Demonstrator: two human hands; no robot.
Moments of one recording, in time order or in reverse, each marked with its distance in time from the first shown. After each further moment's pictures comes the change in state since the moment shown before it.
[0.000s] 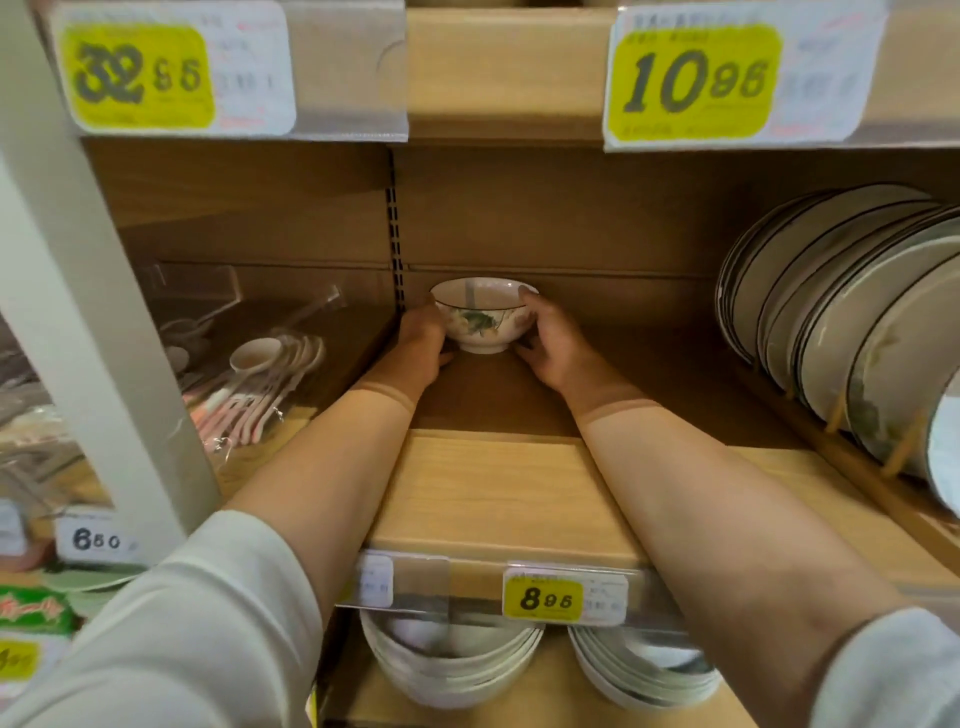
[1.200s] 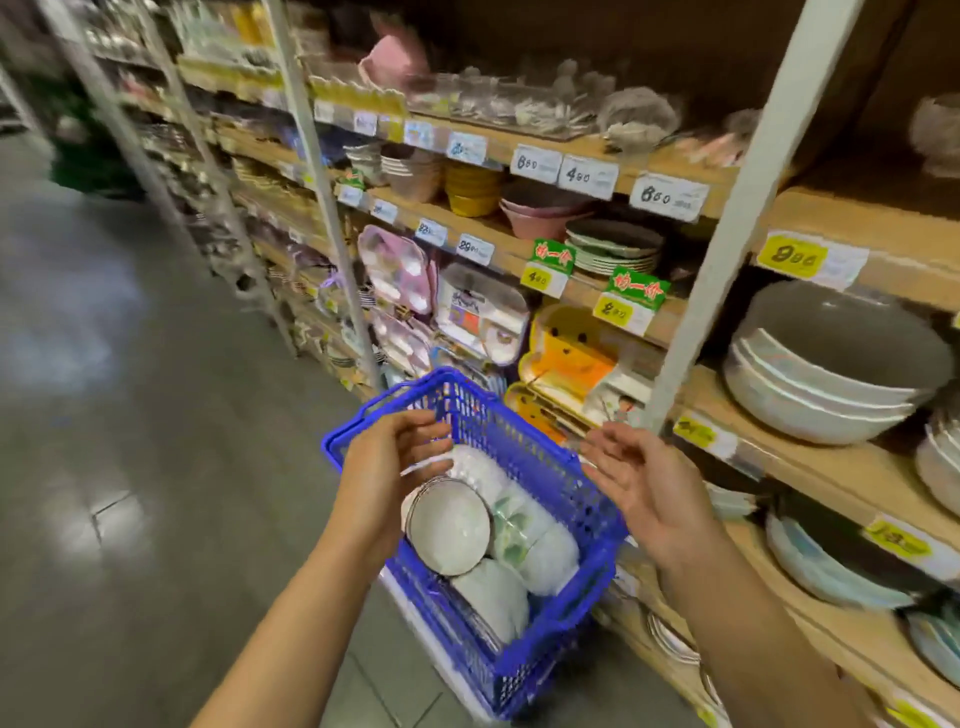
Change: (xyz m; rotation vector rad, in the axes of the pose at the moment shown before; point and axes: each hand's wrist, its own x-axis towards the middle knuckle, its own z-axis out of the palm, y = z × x) left_hand -0.494 -0.211 -0.391 -0.347 0.622 -0.002; right_hand -0.446 0.266 0.055 -0.032 -0.338 0.547
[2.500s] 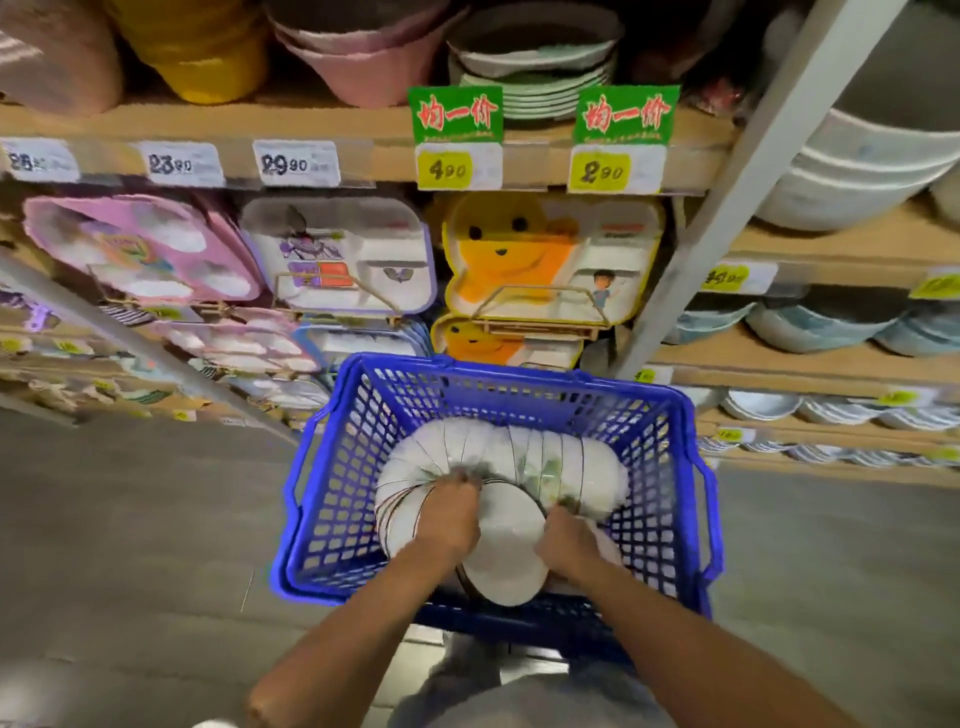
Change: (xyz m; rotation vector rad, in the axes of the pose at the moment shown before) left_hand 0.279 -0.165 -0.062 1.918 -1.073 0.288; right_hand 0.175 0.283 0.037 -1.147 0.340 0.589
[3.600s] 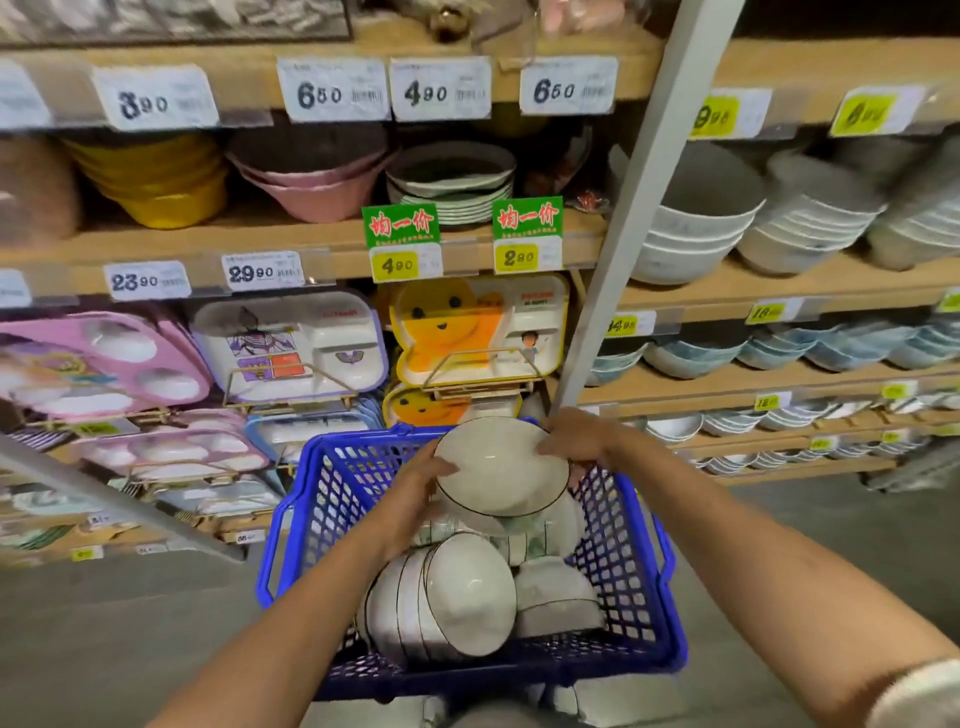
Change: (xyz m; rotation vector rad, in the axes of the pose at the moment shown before) left_hand -0.009 -0.003 -0.111 -1.454 -0.252 0.123; right_hand -0.075 -0.055 -0.184 0.223 0.040 -0.205
